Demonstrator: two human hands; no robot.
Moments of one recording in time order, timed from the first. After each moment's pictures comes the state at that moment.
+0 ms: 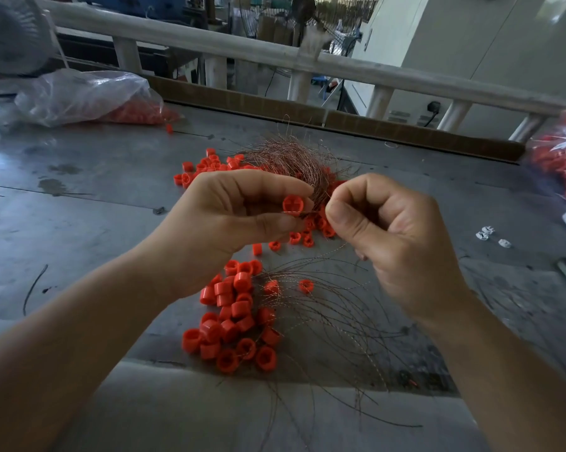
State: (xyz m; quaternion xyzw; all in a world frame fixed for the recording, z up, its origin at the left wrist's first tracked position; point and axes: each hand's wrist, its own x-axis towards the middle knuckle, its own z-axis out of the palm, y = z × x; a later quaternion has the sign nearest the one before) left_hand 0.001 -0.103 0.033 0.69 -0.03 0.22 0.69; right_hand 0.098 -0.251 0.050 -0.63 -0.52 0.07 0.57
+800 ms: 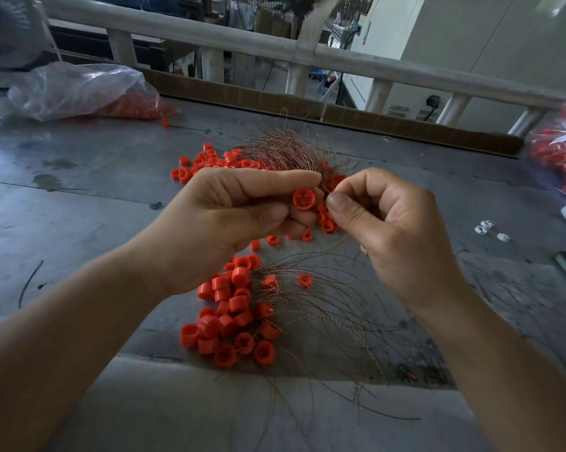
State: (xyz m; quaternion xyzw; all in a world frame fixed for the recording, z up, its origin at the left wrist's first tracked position) left_hand -0.001 -0.102 0.034 0.66 -0.06 0.18 0.72; right_hand 0.100 -0.250 0.048 -0.69 -0.47 0.04 0.55
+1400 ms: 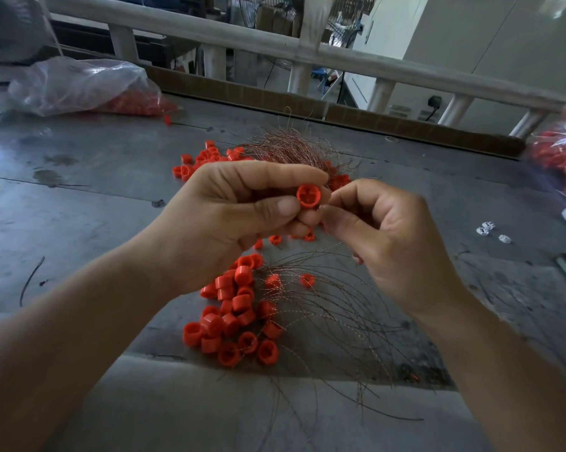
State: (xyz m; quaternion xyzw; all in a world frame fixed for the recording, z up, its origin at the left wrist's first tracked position) left_hand -0.003 -0.105 0.035 0.60 -0.08 0.18 0.77; right_hand 0.096 -0.248 0.043 -0.69 -0.48 0.07 0.54
